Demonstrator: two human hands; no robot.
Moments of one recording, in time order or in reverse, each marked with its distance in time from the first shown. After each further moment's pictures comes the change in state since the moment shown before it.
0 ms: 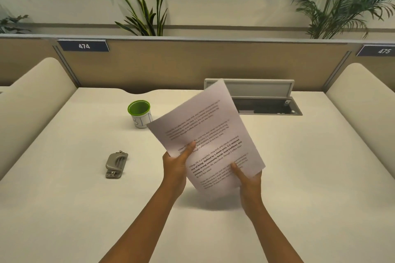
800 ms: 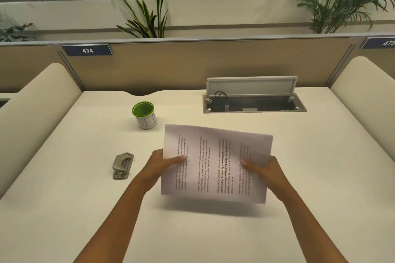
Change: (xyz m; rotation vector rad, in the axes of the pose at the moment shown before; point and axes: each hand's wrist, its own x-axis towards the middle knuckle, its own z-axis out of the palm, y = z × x) left_hand 0.035 0.042 -0.076 0.581 -0.291 -0.199; right_hand 0.011 -0.066 -0.024 -0.478 -0.326 0.016
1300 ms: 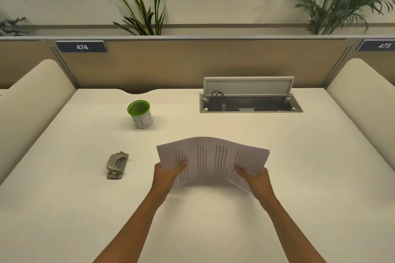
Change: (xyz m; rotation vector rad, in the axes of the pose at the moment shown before) left_hand 0.002 -0.050 0.041 -0.112 0.335 0.083; right_hand 0.004 0.037 0.021 0.032 0.227 -0.024
